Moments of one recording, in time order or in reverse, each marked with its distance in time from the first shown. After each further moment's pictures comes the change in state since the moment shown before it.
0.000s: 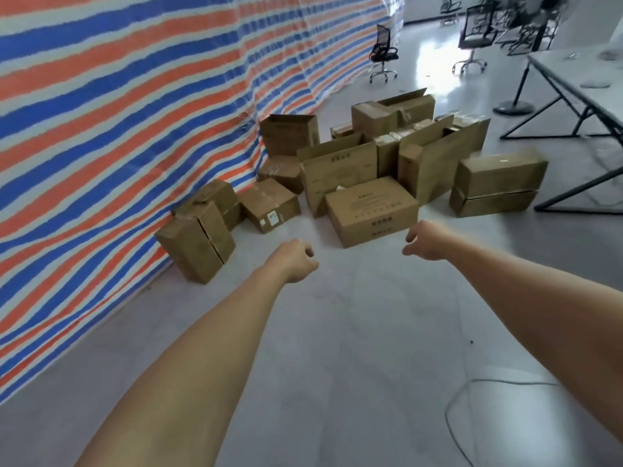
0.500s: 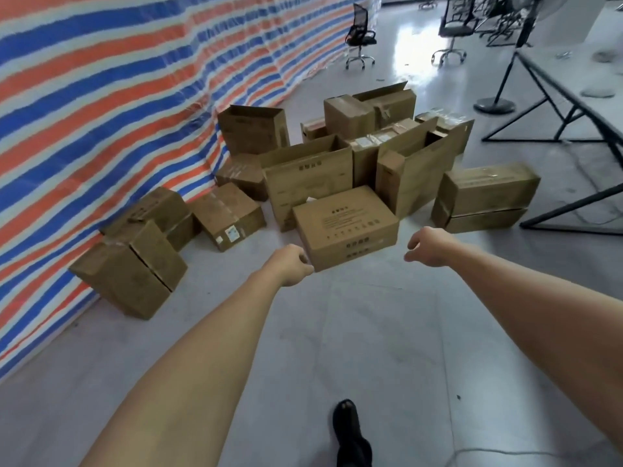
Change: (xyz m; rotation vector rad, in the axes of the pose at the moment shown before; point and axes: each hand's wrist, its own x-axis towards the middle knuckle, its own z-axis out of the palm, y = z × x) left_hand 0.374 0.085 -0.009 -0.109 -0.121 0.015; right_hand 0.330 0.078 -0.073 -0.004 -0.088 0.095
